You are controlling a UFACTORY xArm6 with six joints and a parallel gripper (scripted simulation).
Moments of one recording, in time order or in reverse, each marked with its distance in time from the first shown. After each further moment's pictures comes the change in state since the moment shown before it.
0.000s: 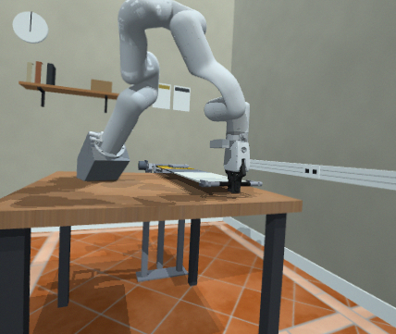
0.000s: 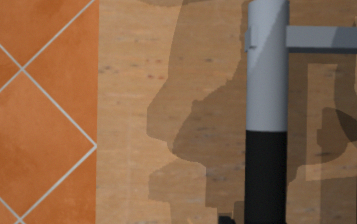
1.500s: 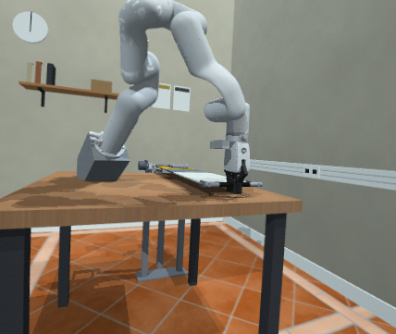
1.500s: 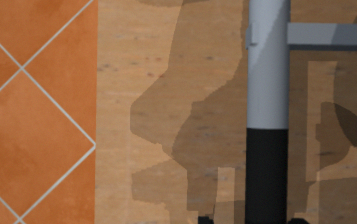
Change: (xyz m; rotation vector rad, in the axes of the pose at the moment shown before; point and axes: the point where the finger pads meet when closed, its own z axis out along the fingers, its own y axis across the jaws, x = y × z) arm -0.001 0.000 0.003 0.000 -0.002 0.000
